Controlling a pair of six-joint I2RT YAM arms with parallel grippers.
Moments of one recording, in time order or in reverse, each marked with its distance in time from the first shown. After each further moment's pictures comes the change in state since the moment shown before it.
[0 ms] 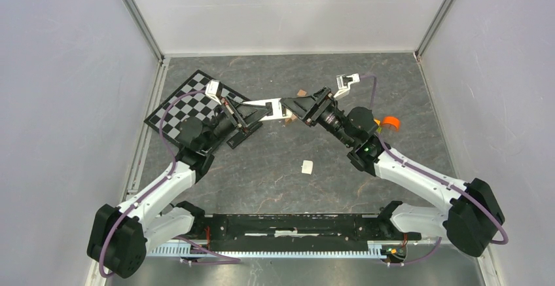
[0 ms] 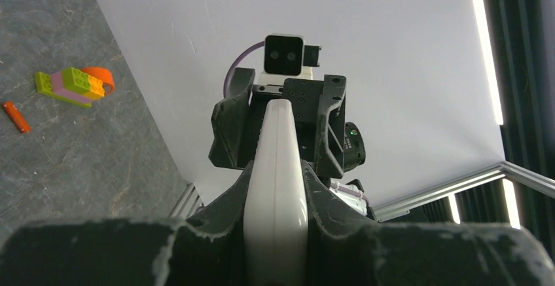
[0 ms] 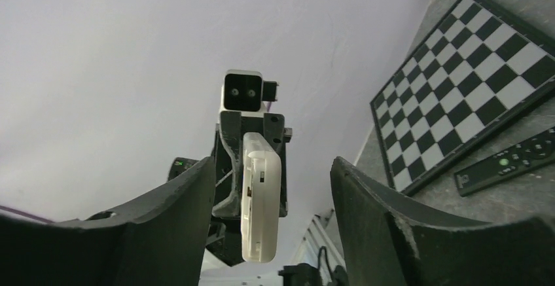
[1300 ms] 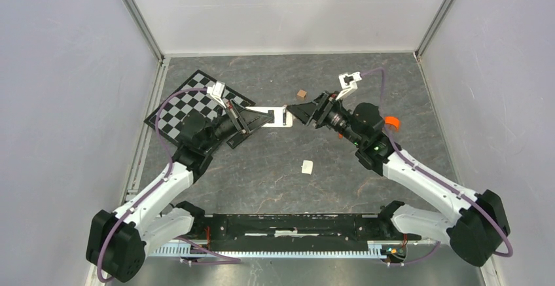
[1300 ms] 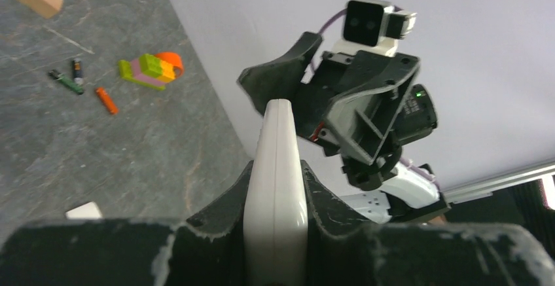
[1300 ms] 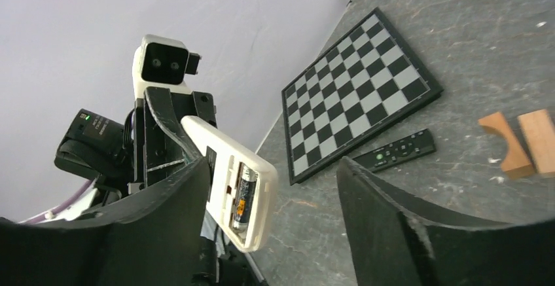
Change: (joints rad) left arm 0.006 -0.026 0.030 -0.208 0.048 0.238; right arm -0.055 -0.054 0.034 -0.231 -0.055 -0.374
